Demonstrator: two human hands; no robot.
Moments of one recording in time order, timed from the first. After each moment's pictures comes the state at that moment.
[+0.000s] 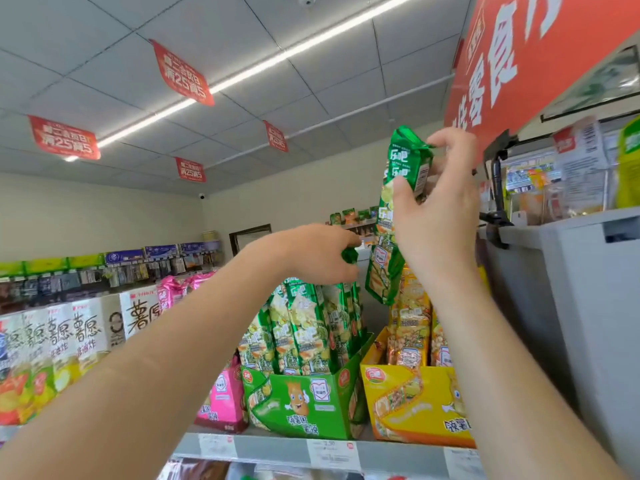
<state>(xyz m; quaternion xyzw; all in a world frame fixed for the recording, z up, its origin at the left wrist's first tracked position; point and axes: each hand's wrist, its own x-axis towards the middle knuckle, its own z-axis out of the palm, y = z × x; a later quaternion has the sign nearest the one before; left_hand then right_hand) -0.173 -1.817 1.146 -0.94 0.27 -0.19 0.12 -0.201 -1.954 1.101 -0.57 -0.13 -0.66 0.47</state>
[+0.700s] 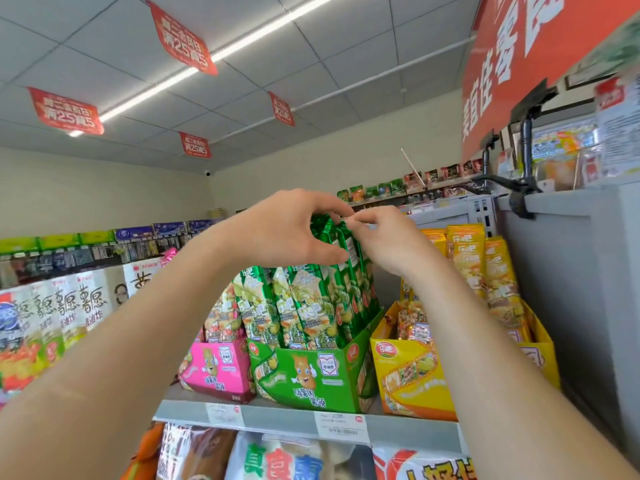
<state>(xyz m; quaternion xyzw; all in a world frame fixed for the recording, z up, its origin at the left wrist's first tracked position) -0.178 -1.769 1.137 -0.91 0.35 -0.24 -0.04 -0.139 -1.934 1.078 -0.84 -0.14 -0.30 0.43</state>
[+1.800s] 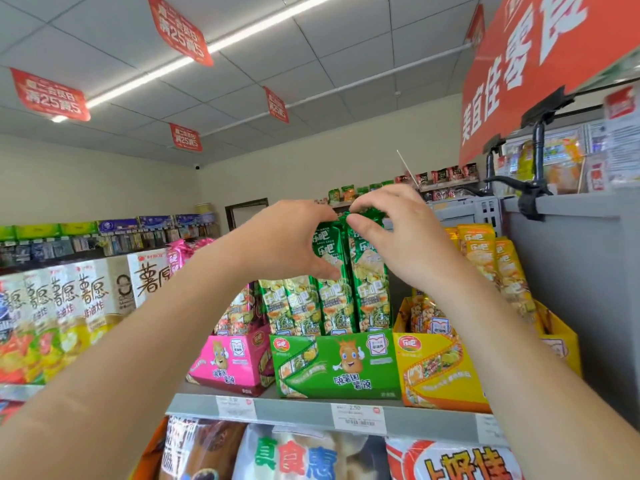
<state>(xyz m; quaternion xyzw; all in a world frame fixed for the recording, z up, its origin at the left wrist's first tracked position) -0.159 -1.743 1.120 -0.89 0.33 -0.31 0.03 -0.166 -1.922 1.069 -0.81 -0.18 -0.45 0.33</state>
